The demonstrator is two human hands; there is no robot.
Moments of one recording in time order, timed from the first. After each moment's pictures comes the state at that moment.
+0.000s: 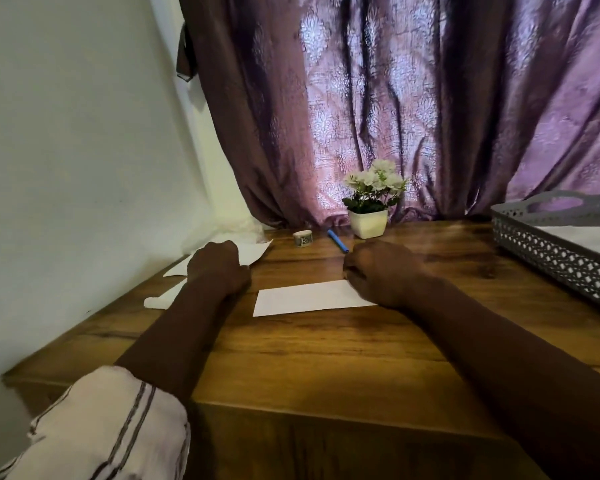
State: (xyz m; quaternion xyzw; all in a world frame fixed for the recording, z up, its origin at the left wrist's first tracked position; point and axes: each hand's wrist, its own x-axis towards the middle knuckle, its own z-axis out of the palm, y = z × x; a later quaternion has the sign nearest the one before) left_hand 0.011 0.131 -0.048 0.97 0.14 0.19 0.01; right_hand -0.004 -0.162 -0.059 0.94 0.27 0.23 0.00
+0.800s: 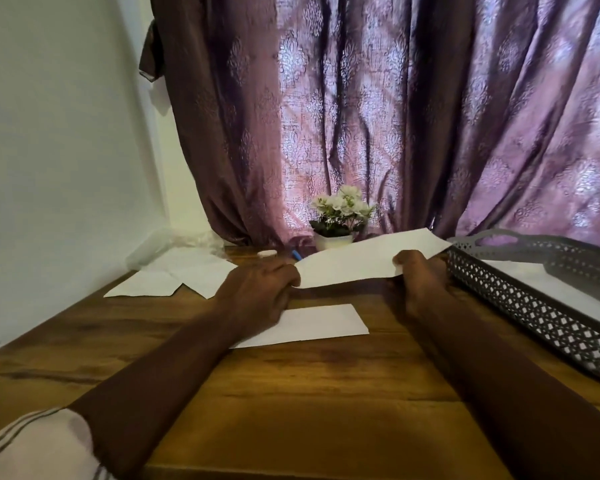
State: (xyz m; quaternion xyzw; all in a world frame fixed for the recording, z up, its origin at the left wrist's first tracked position) left_hand 0.000 0.049 -0.062 0.86 -0.33 0.40 0.03; right_hand 0.002 -0.215 -0.044 0.50 -0.16 0.20 -0.82
